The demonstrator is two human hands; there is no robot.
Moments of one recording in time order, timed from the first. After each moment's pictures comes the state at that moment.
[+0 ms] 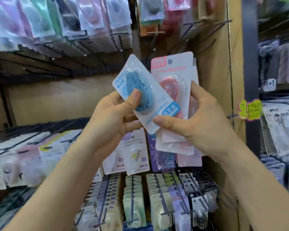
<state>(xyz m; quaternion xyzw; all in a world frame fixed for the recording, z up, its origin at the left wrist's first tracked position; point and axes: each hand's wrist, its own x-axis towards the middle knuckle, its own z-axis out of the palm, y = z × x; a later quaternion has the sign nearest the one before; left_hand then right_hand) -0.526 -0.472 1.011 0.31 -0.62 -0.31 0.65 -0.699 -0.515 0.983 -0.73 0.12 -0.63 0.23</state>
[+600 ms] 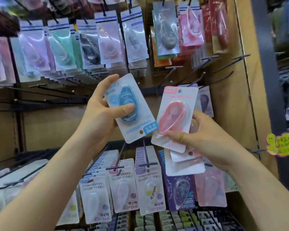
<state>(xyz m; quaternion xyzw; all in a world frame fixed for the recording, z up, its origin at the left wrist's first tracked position) -0.464 -0.500 1.083 0.26 -0.62 -0.21 0.71 -0.677 -0.559 1.025 -0.74 0.16 -0.54 0.37</state>
